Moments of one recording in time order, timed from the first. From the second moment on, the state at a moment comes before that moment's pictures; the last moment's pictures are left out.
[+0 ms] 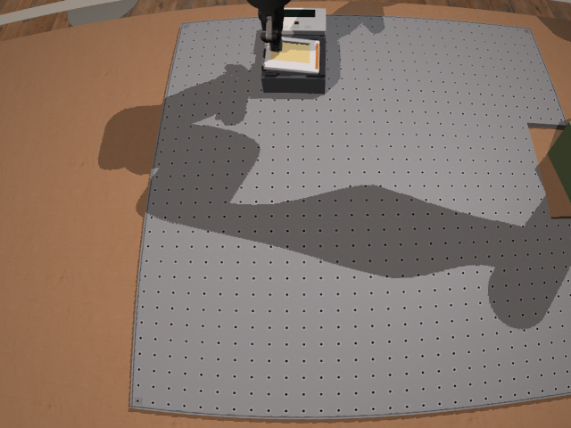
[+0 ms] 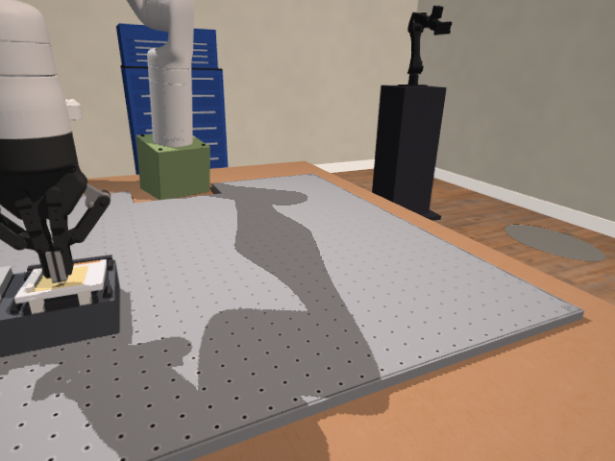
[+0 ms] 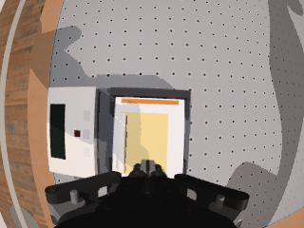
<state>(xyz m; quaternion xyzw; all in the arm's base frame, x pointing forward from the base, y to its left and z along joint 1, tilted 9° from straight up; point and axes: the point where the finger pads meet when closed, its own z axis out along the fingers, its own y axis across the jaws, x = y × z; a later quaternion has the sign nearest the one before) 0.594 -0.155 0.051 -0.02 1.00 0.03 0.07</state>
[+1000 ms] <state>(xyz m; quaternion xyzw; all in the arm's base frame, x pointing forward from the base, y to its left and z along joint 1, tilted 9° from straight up) 0.592 -0.155 0.047 -0.02 1.00 0.03 0.07</state>
